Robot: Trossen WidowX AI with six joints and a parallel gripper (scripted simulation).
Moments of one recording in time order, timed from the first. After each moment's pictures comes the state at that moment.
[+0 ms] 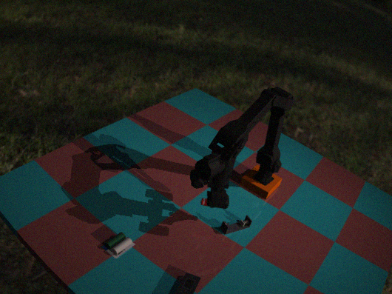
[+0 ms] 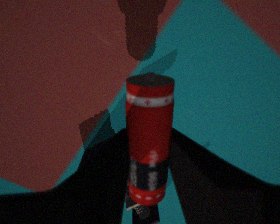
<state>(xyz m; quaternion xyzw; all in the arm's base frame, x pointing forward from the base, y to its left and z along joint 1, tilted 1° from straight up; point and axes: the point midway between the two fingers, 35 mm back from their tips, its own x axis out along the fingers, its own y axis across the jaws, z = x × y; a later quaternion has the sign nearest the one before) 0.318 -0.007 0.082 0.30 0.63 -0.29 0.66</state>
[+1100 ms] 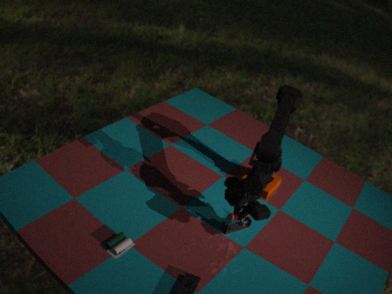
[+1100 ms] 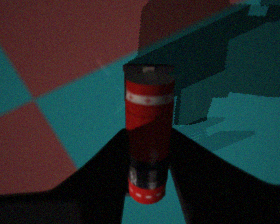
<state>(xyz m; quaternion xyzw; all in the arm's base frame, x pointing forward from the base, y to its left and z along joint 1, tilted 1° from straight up) 0.278 0.079 0.064 0.11 0.63 -0.12 0.76</state>
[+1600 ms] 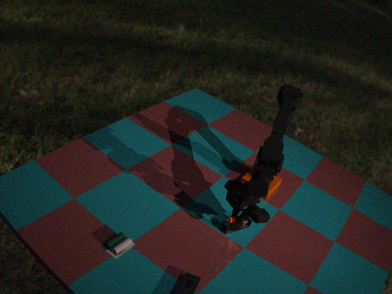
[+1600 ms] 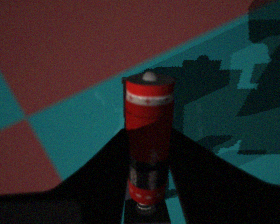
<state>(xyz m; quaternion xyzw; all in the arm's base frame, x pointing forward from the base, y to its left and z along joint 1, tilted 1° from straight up) 0.280 0.079 0.048 0.10 0.58 -0.13 0.80</state>
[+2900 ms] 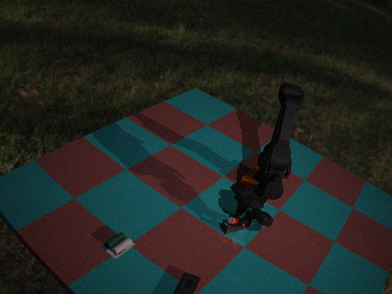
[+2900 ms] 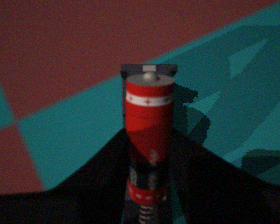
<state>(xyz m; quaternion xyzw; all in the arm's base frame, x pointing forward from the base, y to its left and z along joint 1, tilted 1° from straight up) 0.266 0.085 0.031 0.08 0.48 -0.15 0.86</state>
